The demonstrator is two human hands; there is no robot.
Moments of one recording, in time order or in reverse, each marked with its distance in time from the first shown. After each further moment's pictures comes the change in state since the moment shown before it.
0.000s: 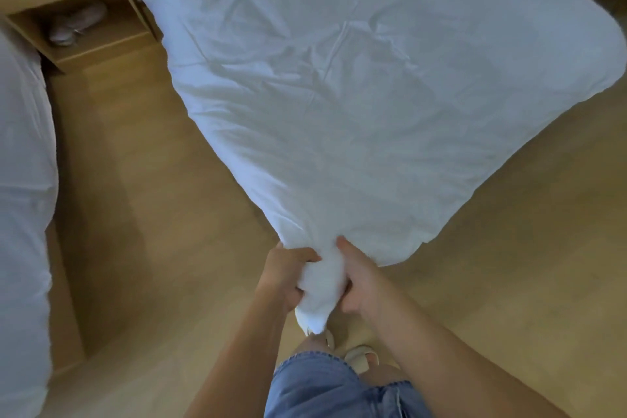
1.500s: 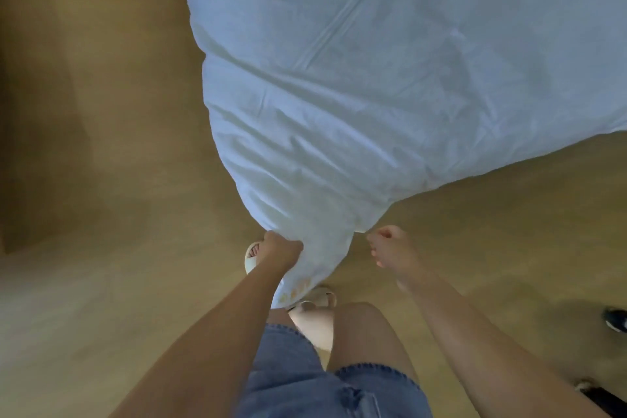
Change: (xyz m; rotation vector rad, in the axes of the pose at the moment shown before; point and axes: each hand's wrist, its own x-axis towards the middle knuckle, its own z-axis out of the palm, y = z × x) left_hand 0.133 -0.072 0.028 0.483 0.226 -0.205; right_hand 0.089 -0.103 -0.092 -1.021 0.428 -0.330
